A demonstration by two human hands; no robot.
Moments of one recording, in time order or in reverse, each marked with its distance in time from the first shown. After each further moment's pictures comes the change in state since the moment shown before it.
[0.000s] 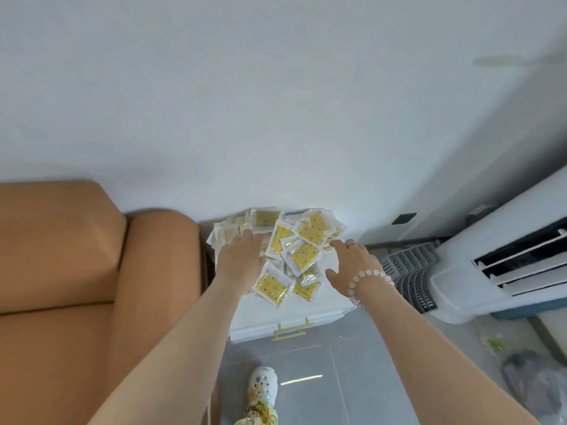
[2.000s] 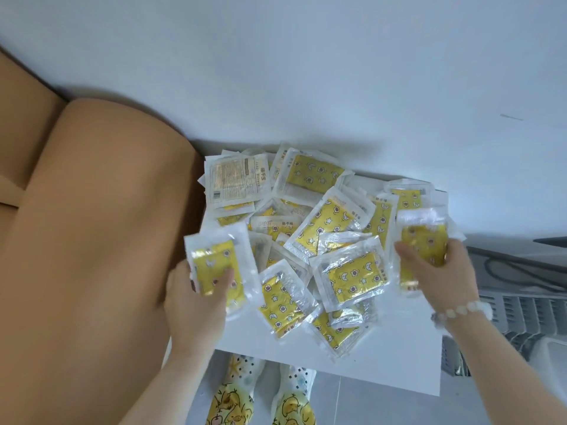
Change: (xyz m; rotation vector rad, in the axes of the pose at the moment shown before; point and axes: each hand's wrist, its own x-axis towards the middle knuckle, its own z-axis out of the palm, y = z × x) left_hand 0.070 -0.012 0.207 -1.098 0.356 -1.226; right_hand 0.271 0.082 0.171 0.810 -0.008 0.257
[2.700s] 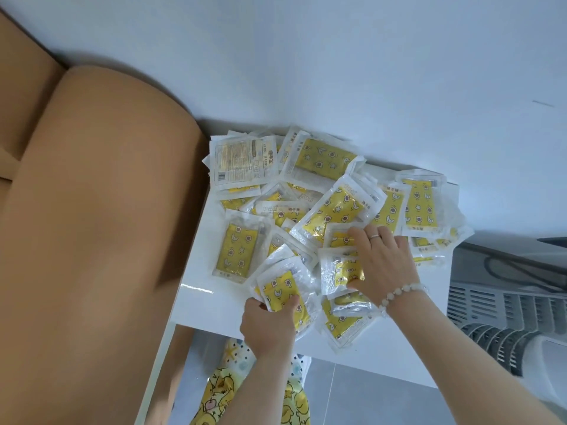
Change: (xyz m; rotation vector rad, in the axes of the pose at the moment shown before) left_hand -0.051 -0.047 0.082 0.098 -0.063 -0.462; right_hand -0.005 0.004 0.063 -1.134 -0.273 -0.754
